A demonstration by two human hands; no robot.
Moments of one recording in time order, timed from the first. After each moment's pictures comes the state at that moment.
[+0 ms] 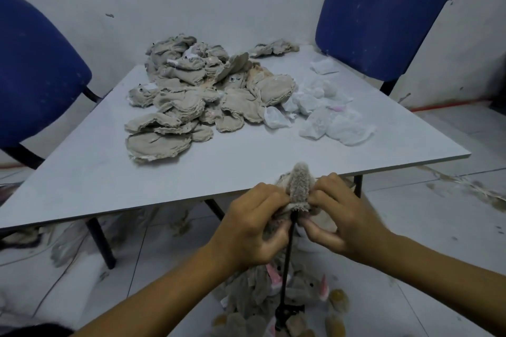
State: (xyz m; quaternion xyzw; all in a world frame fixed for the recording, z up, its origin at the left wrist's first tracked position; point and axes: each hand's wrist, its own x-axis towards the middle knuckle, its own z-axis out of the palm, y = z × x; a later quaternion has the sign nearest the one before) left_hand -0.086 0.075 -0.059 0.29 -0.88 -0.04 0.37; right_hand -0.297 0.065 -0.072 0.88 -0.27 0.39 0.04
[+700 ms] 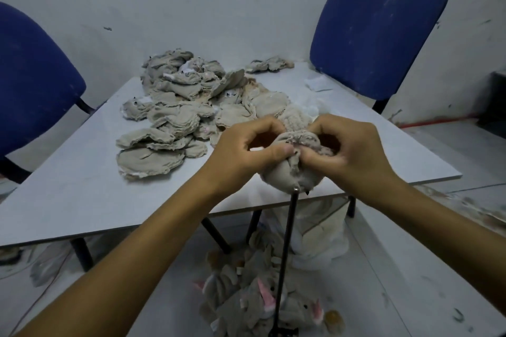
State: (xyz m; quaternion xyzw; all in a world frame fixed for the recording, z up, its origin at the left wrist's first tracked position) left_hand -0.094 0.019 0.046 0.31 -0.76 -0.36 0.43; right_hand -0.287 0.027 0.039 0.80 -0.39 0.46 -0.02
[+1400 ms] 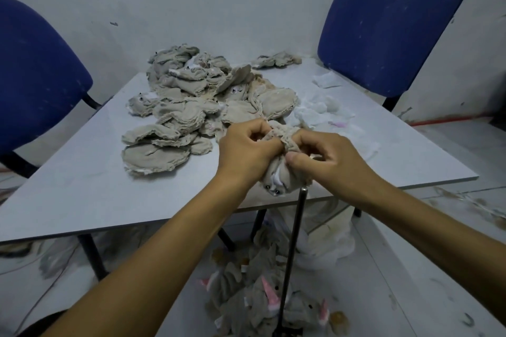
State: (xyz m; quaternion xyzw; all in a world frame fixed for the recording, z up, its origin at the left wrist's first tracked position) left_hand -0.109 0.003 0.024 0.50 -0.61 -0.33 0.52; right_hand -0.267 0.019 0.025 0.77 -0.40 0.42 -0.27
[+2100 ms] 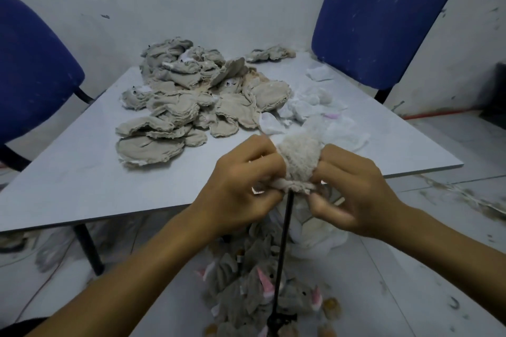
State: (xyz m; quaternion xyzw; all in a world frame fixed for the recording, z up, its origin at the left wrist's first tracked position) left_hand -0.089 0.052 0.011 0.26 -0.85 0.01 0.45; right_hand -0.297 0.053 -0.004 0.87 -0.25 0.42 0.10
